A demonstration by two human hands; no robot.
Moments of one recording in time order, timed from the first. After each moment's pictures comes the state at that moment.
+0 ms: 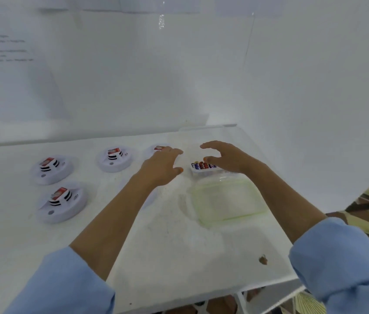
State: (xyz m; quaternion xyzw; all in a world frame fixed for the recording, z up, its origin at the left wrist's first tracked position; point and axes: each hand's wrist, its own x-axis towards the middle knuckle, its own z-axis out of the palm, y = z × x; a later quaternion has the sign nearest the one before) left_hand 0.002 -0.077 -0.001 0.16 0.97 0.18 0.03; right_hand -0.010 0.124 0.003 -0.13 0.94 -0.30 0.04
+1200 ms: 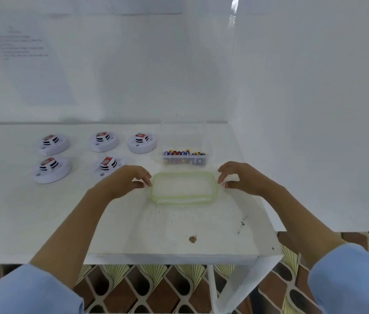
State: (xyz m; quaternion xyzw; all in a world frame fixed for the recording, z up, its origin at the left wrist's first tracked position) left_hand 0.077 -0.054 -0.041 0.16 0.95 0.27 0.03; right_hand 0.038 0.287 -0.043 -0.26 0.92 -0.29 0.05
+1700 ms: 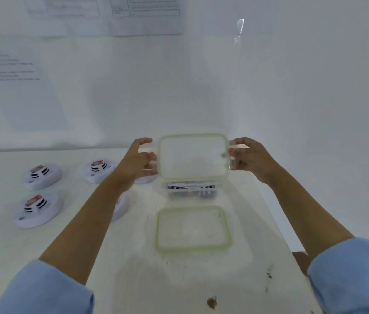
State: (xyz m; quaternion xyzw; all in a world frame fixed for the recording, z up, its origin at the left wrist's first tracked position) left_hand -0.012 -0.037 0.019 0.02 0.73 0.69 -0.01; right_hand -0.039 0.254 0.023 -0.10 0.71 -0.69 0.04
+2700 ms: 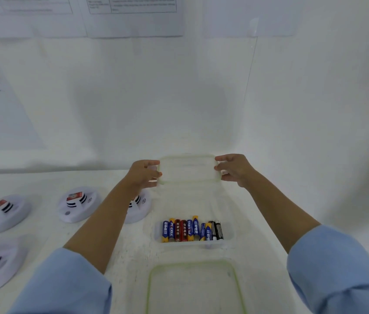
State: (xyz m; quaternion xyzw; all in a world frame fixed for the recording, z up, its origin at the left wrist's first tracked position) left_hand -0.161 -0.034 -0.009 -0.10 0.76 0.64 0.05; right_hand -0.187 0.215 -0.001 0.08 0.74 -0.66 0.09
